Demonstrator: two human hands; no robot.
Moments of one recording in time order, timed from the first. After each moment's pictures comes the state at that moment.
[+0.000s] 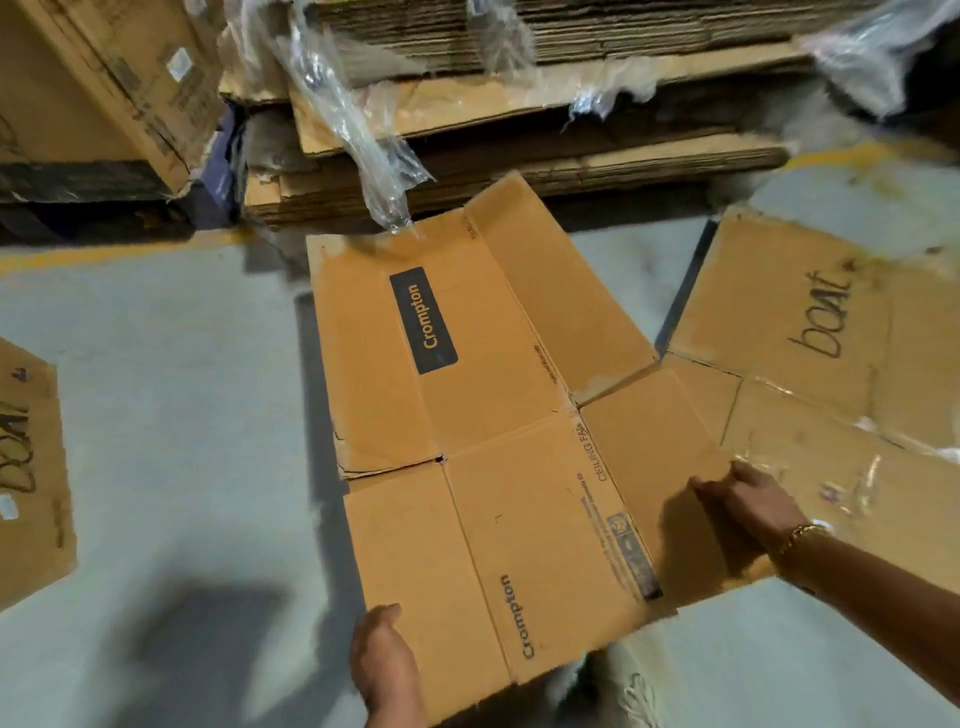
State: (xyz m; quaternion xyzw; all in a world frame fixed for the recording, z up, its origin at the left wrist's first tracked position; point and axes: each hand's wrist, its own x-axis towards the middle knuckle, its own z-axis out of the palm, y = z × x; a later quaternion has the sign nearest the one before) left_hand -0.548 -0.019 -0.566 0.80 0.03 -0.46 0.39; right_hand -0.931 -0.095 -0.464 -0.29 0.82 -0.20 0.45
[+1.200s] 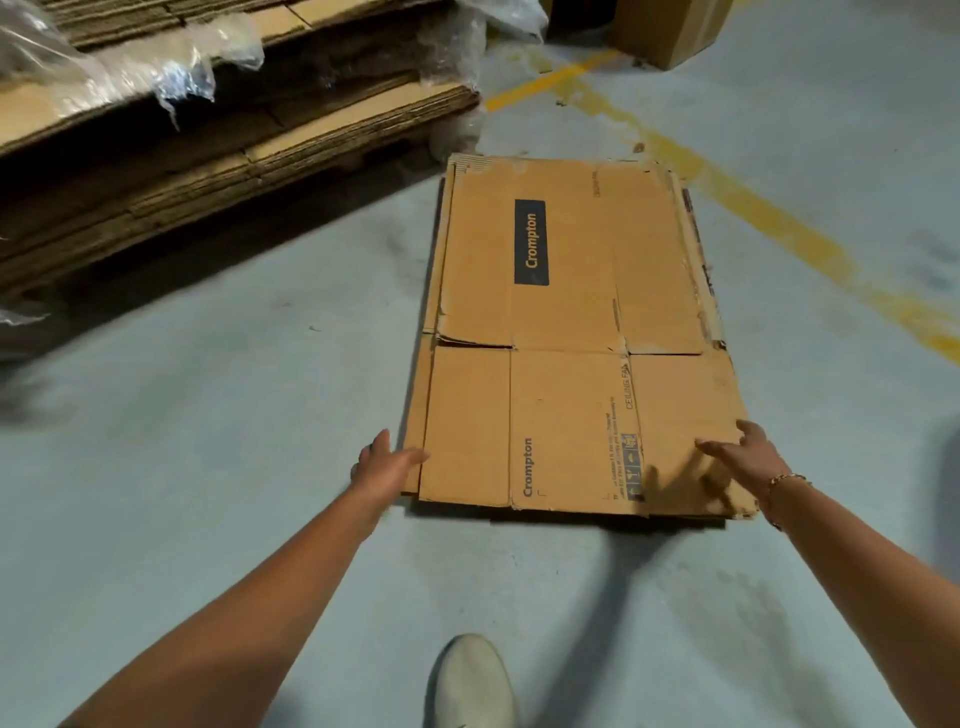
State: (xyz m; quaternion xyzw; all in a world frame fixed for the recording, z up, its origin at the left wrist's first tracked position) left_hand -0.856 -0.214 -0.578 0.65 -0.54 -0.54 0.00; right_hand -1.236 0.004 -0.575 -0.07 0.90 -0.27 0.35
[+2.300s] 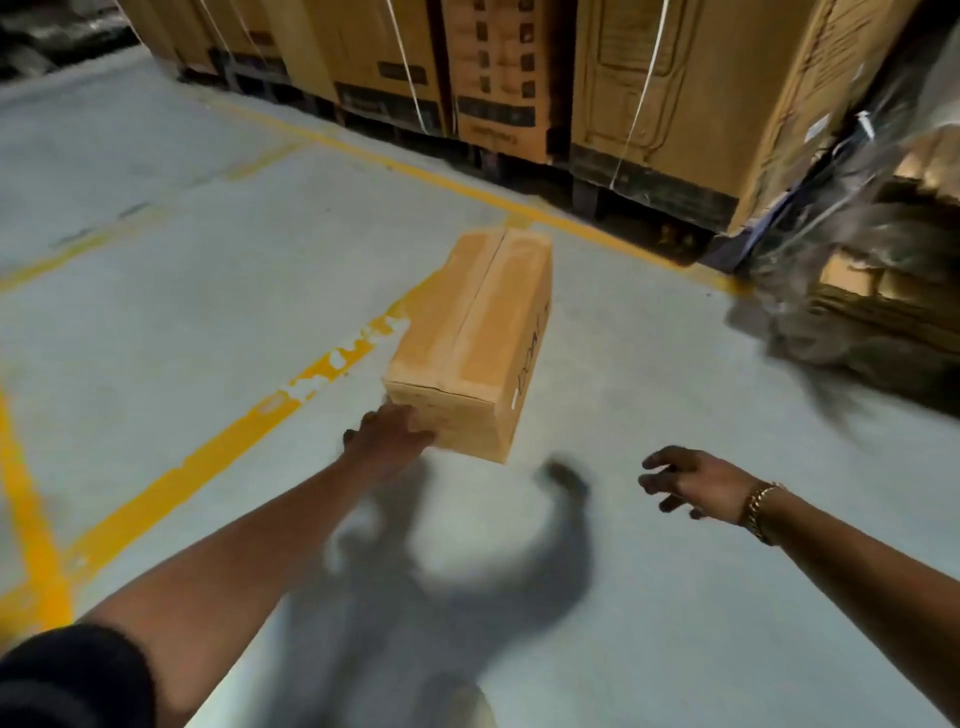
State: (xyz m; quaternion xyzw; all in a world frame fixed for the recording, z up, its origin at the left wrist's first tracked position) left_hand 0.012 0.020 -0.424 0.93 -0.27 -0.24 0.08; right_hand -0.289 -0.219 -0.439 -0.74 0.43 0.15 0.50
